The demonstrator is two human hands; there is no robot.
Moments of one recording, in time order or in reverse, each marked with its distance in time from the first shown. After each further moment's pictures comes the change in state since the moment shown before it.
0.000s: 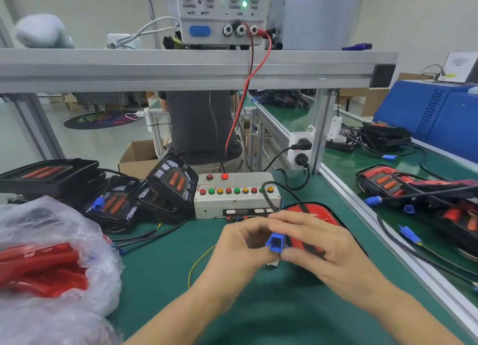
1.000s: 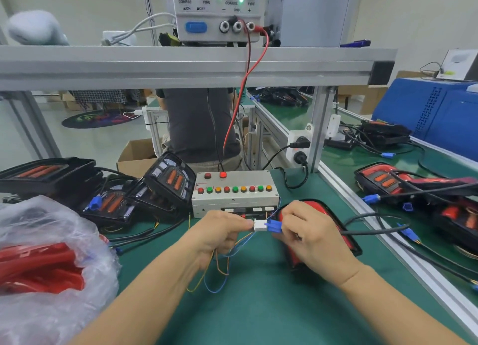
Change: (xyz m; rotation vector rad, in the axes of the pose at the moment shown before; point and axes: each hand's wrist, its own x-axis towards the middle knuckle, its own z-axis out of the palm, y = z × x) left_hand 0.040 -0.014 -0.051 0.137 0.090 -0.523; right_hand 0.022 0.044 0.015 -0.598 0.145 -0.268
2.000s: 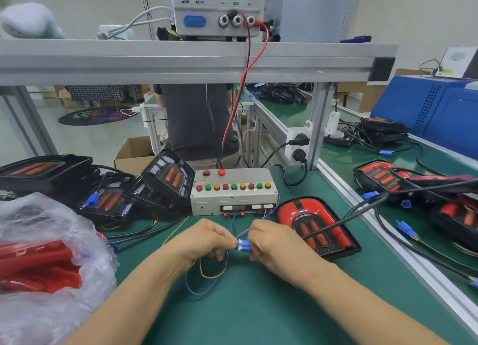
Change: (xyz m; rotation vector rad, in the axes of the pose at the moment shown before) left_hand 0.004 -0.025 -0.023 0.312 -0.012 -0.034; right_hand 0.010 -0.027 0.027 0.000 -0.521 0.043
